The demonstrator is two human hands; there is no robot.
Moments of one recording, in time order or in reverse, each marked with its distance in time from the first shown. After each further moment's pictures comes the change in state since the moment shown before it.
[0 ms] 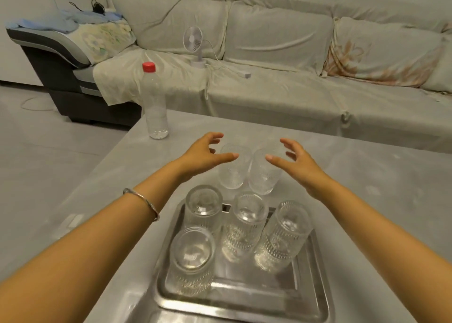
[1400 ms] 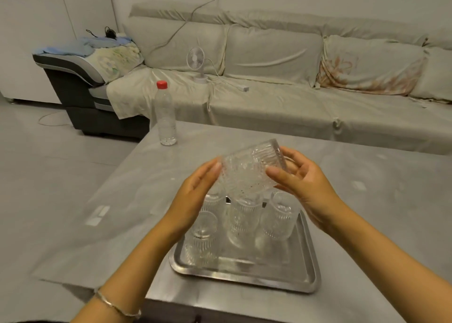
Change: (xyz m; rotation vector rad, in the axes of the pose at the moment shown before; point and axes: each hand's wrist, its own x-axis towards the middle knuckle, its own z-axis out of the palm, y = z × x) left_hand -0.163 0.022 0.014 -0.374 0.078 0.214; right_hand -0.144 -0.061 -0.002 0.412 -0.106 -0.164
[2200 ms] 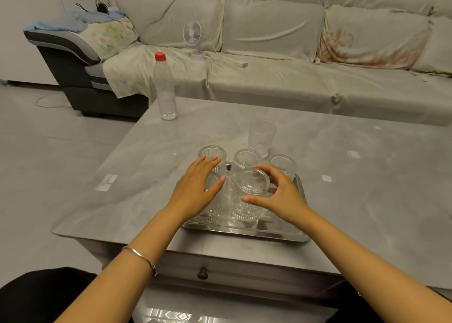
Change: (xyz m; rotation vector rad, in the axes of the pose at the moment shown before) left_hand -0.021 -0.072 -0.003 0.839 -0.034 0.058; right_hand -0.041 0.087 0.019 -0.433 -0.031 0.017
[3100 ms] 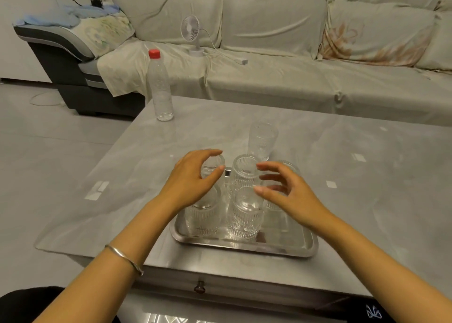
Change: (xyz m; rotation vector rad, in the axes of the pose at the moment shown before) left_hand 0.033 0.009 -0.026 -0.109 0.048 0.043; right_hand 0.010 -0.013 -0.024 0.086 -0.078 -0.036
